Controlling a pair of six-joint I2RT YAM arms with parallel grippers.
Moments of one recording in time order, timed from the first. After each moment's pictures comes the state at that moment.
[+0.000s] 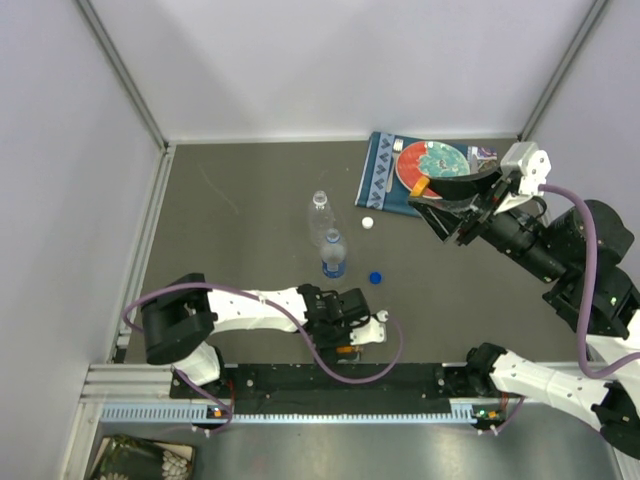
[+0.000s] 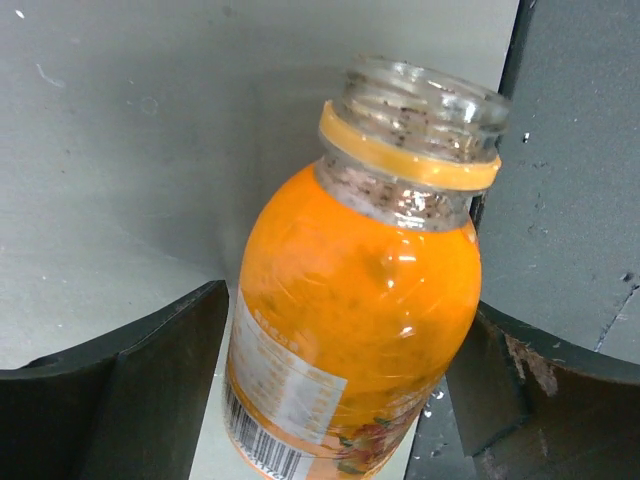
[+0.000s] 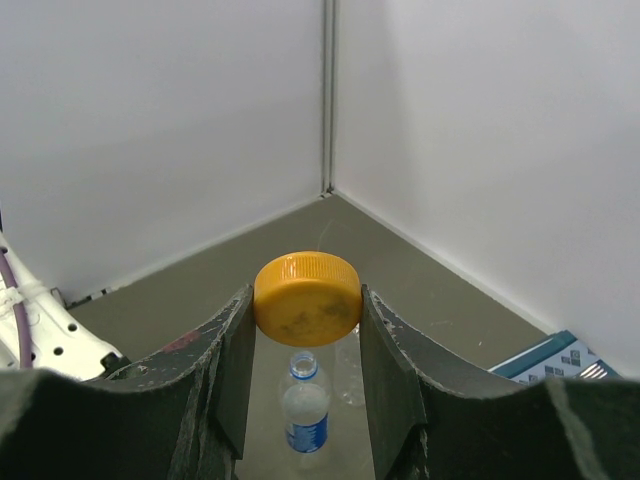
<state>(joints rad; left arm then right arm) -1.24 1.60 0.90 -0.58 0.05 0.30 0.82 0.81 1.40 -0.39 -0.09 -0.01</state>
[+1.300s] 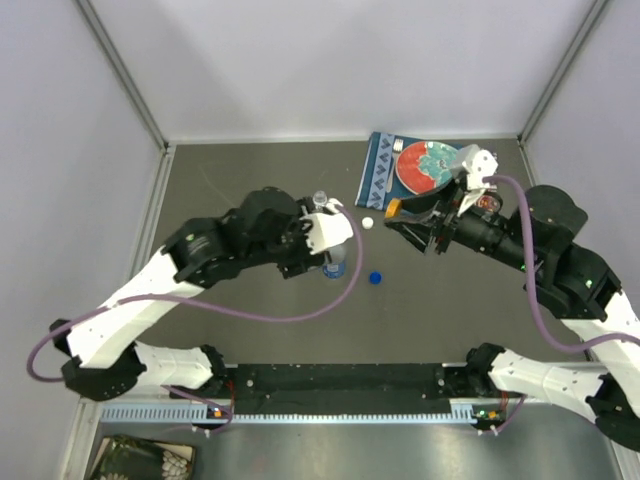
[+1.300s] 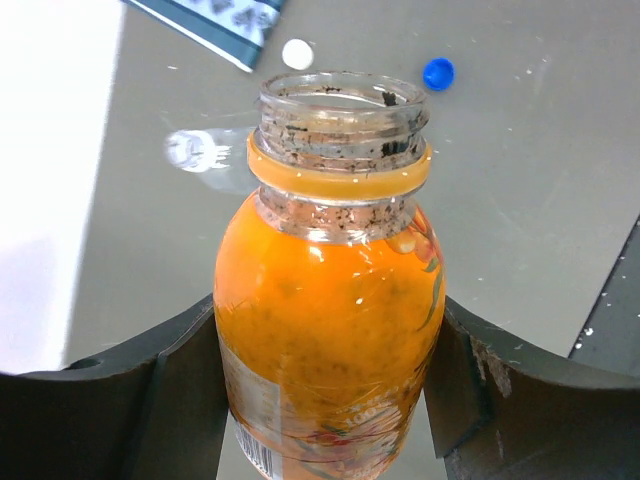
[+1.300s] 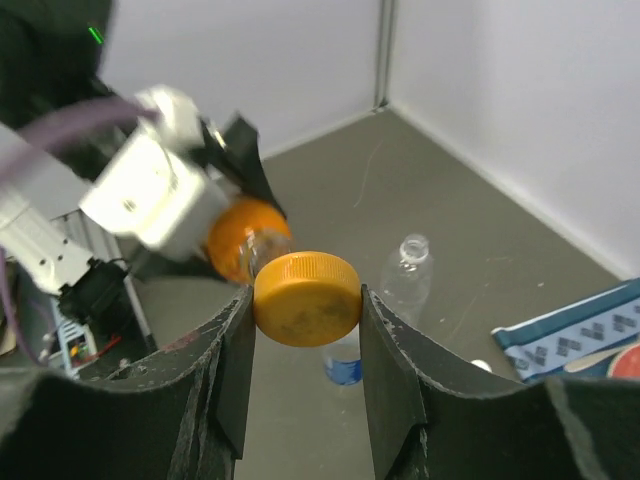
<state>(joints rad) -1.00 1.25 1.54 -1.03 -0.10 0.44 0.82 0.87 1.40 -0.51 -0.18 0.01</state>
